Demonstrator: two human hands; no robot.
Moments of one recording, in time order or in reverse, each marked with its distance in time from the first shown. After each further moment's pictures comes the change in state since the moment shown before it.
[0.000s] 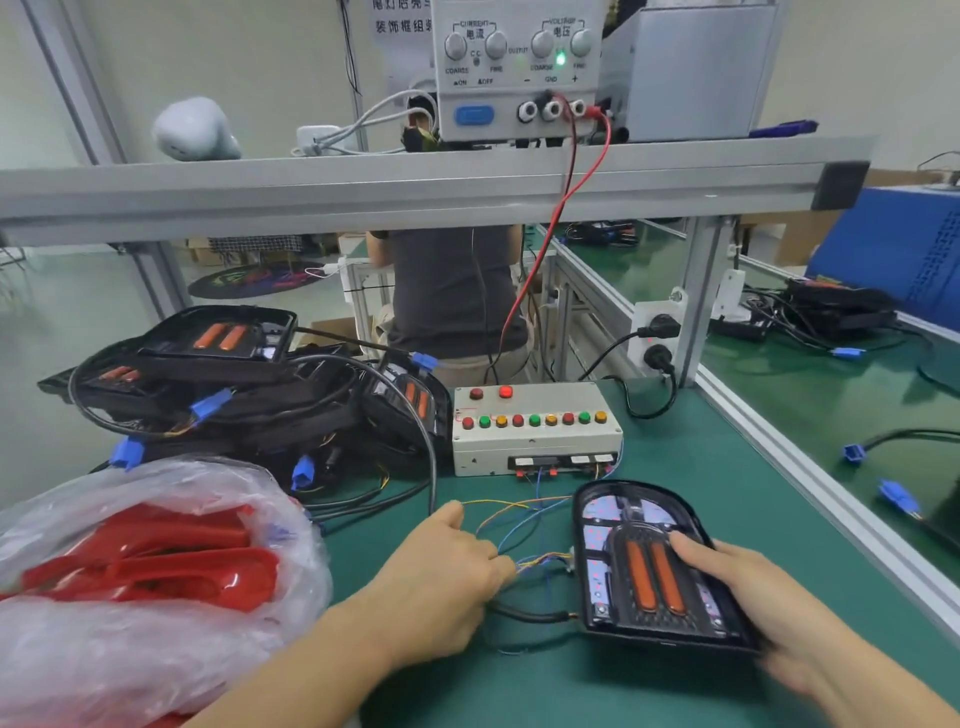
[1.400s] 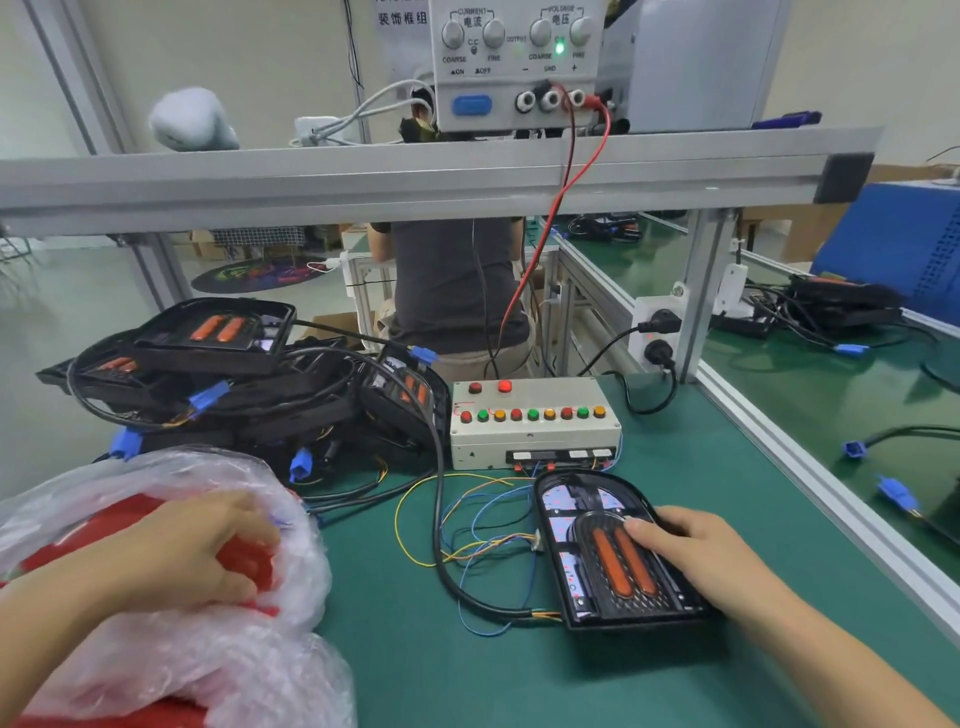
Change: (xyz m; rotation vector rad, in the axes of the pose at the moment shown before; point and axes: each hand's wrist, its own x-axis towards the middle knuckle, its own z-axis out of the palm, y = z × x) left_hand -0.131 -0.131 0.012 -0.466 -0.264 -0.514; right_hand 0.026 -0.003 0.009 -0.624 0.077 -0.273
